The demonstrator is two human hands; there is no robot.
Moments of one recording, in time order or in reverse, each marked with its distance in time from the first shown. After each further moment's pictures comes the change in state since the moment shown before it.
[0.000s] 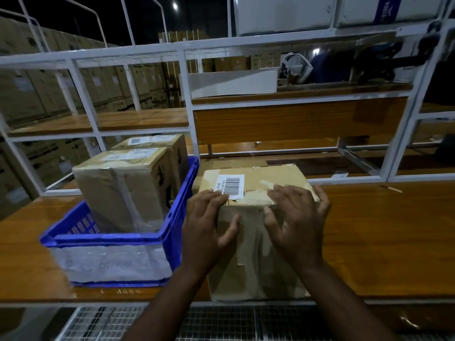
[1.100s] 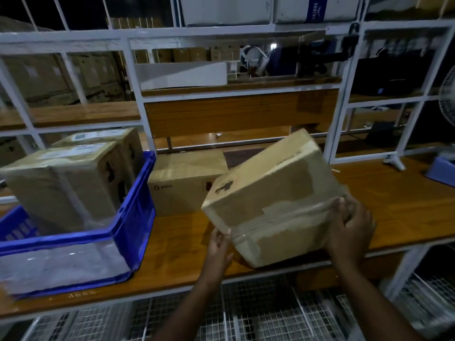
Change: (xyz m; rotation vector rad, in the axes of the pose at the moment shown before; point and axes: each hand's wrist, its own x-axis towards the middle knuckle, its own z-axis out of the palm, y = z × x) left_hand -0.086 0.075 0.094 -1.053 -0.493 -0.976; right_hand -0.086 0.147 -0.093 0.027 0.312 0.830
